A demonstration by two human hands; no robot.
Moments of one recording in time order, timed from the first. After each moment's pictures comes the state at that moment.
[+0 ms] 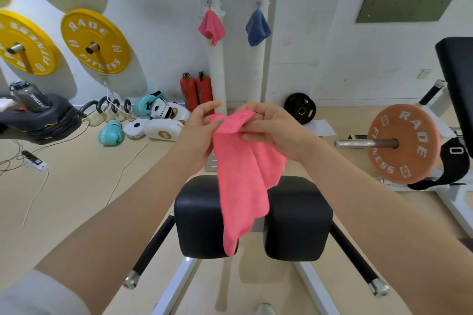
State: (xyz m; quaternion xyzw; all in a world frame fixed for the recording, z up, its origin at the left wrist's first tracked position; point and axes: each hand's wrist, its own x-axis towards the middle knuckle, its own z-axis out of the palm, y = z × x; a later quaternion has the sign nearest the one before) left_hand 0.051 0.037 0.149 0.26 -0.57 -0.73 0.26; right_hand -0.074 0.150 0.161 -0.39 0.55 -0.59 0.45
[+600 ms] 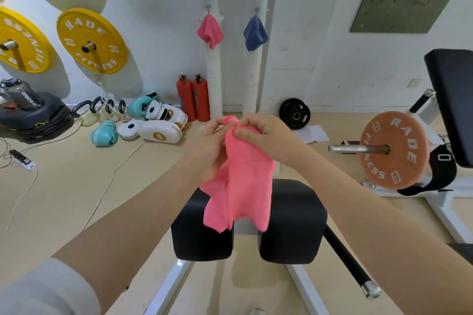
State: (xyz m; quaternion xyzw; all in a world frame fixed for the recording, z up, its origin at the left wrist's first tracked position) left_hand 0.047 0.056 0.135 0.22 -0.49 -0.82 0.21; right_hand -0.051 0.157 0.165 -0.52 0.73 -0.40 0.18
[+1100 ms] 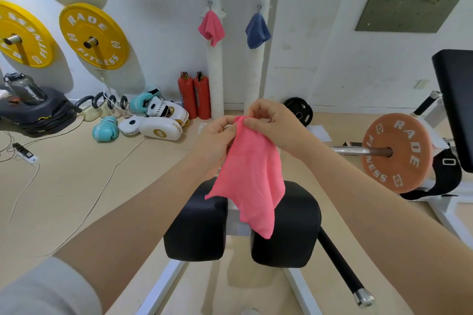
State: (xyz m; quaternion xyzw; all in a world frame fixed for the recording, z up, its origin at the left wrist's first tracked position) left_hand 0.024 0.078 0.143 0.23 -0.57 -0.76 0.23; right_hand -0.096 0.163 0.162 -0.48 0.72 -0.46 0.19
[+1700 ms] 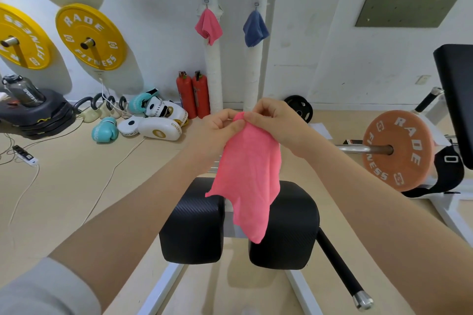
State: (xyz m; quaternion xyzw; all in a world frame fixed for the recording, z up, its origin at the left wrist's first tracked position) left_hand 0.008 0.068 0.146 0.18 -0.68 -0.68 0.21; right_hand -0.111 0.167 0.168 -0.45 0.72 -0.48 0.23
